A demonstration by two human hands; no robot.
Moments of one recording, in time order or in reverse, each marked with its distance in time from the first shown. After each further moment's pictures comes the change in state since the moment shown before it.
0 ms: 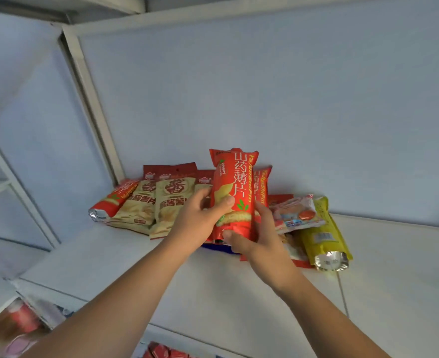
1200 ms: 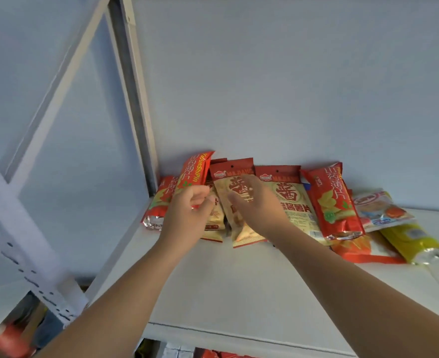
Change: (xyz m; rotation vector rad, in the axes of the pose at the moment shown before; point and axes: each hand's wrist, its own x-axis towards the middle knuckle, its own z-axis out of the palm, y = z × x) left_hand 0.062 -0.066 -0.252 0.277 0.061 0.145; right_hand 0.145 0.002 0.224 -0.847 0.246 0.046
